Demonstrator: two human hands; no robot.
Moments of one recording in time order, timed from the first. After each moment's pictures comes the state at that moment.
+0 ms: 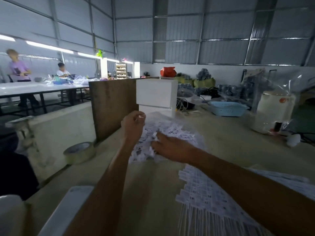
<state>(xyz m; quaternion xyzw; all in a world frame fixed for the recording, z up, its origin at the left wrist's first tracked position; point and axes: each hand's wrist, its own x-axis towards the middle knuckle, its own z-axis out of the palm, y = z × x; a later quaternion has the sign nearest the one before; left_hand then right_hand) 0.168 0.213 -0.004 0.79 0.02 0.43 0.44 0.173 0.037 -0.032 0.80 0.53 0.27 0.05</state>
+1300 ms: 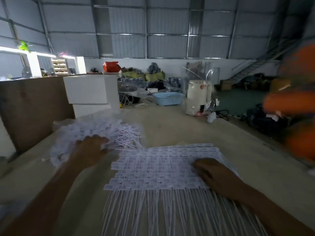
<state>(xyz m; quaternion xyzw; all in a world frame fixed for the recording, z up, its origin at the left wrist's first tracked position) 0.143 0.138 -0.063 0.96 -0.11 0.23 0.06 0.006 -0.296 -0.109 0.97 0.15 0.13 -0.12</state>
